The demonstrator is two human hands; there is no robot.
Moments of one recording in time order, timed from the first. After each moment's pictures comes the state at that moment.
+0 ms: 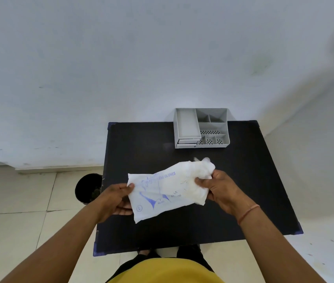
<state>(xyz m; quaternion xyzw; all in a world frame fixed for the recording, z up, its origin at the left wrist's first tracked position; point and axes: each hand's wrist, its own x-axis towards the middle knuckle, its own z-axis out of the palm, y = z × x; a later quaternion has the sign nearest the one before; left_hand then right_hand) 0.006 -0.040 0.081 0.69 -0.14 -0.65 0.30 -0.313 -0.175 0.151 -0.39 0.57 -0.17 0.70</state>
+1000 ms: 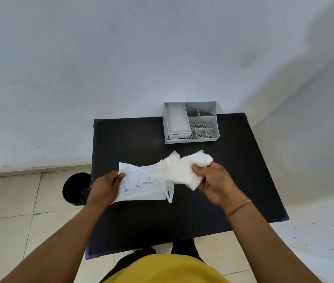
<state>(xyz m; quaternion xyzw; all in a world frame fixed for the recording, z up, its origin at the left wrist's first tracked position) 0.014 -0.069 0.037 0.81 -0.47 -0.29 0.17 -0.296 -0.175 0.165 -0.24 0.59 -0.29 0.71</state>
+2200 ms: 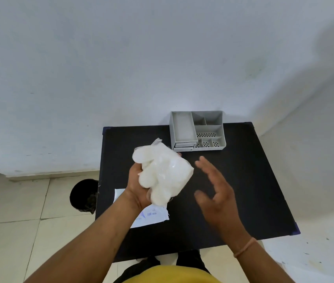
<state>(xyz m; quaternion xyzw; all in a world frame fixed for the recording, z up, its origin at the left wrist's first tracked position) -0.076 -0.126 0.139 0.15 0.07 -0.84 0.52 -0.292 -0.122 0.184 -0.69 0.51 -0.31 0.40</state>
